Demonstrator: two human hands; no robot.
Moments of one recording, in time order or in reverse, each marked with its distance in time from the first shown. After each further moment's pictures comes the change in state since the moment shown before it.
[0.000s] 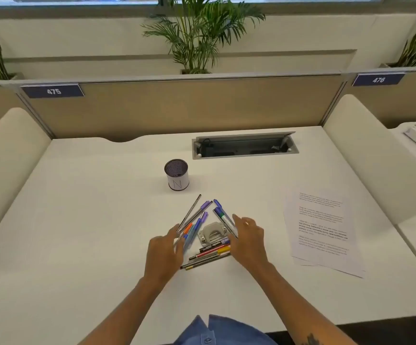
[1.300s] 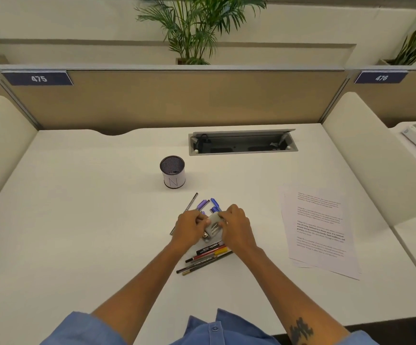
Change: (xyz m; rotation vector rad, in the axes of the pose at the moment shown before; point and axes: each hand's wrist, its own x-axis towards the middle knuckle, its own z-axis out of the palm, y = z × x) left_hand 0.088 0.055 0.037 -0.379 -0.206 -0.139; right_hand 0.052 -0.010 0.012 -0.045 0.020 -0.123
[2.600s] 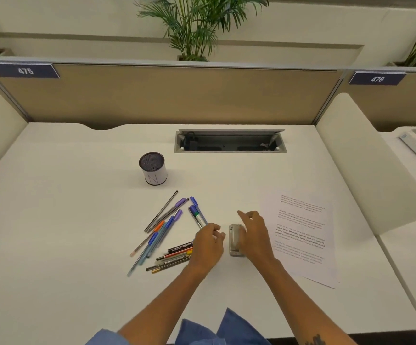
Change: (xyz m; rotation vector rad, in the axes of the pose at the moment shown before) left_hand -0.048 0.070 0.123 -0.079 0.027 -0.112; right_hand -0.028 0.124 -0.037 0.100 0.068 0.102
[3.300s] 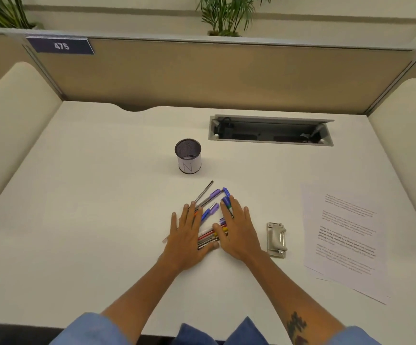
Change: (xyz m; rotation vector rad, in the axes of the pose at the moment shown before) left_hand 0.031 -0.143 -0.110 0.848 -0.014 0.283; right_hand 0.019 -0.081 0.116 -0.088 -0.208 -0.275
